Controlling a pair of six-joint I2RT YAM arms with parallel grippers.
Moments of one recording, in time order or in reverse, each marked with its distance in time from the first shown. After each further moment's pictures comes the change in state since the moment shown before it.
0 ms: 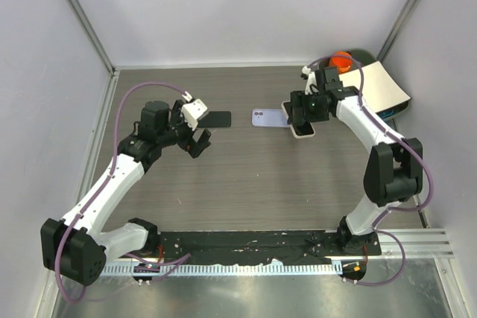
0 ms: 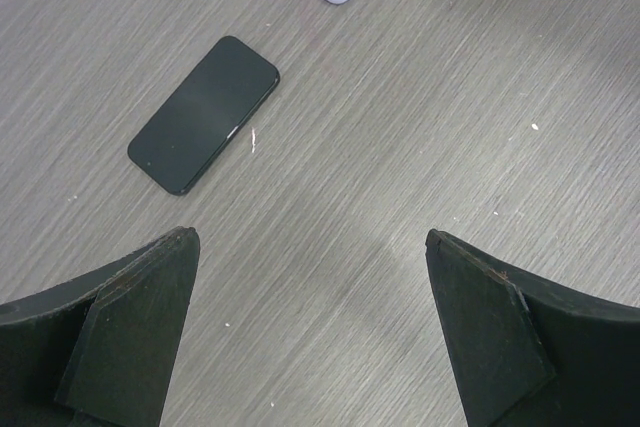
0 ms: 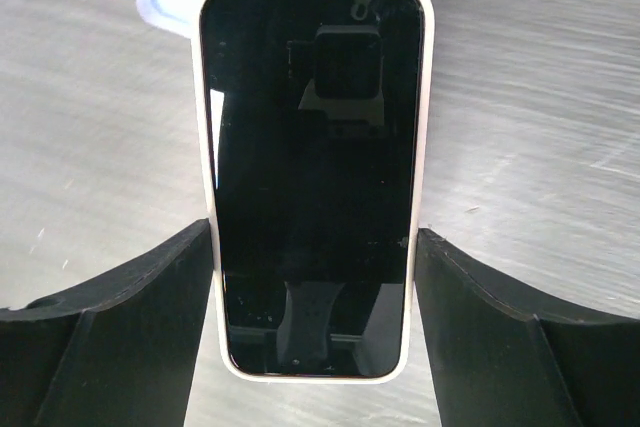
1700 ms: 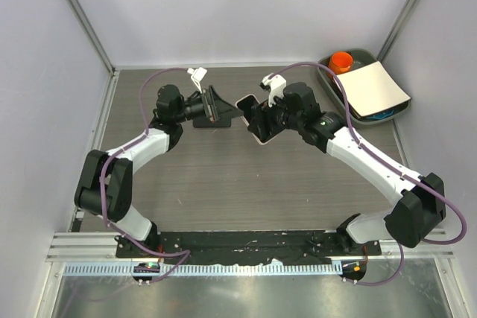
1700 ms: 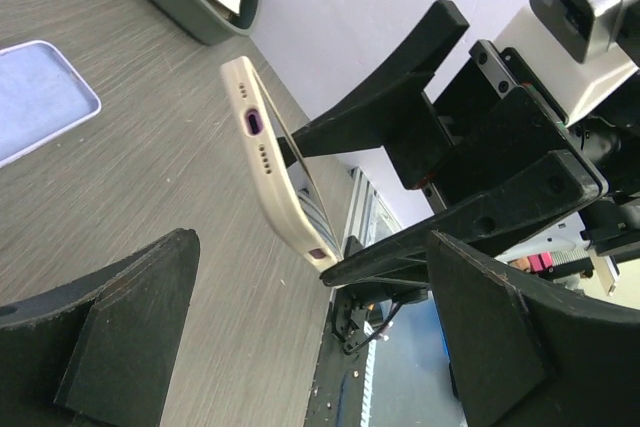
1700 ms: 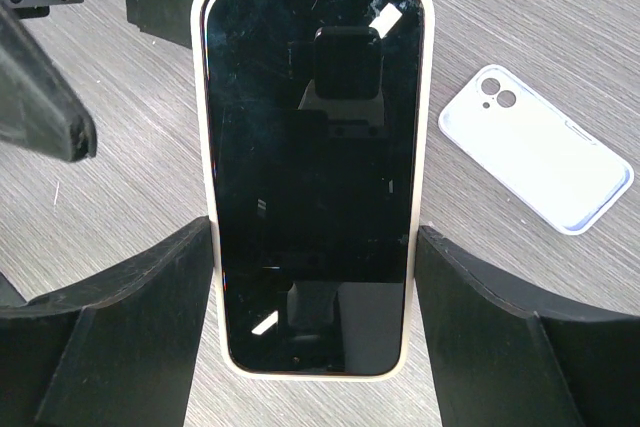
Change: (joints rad) left arm 0.037 0.473 0.026 0.996 0.547 -1.290; right arm 0.449 -0.345 -0.171 0.280 0.048 -0.007
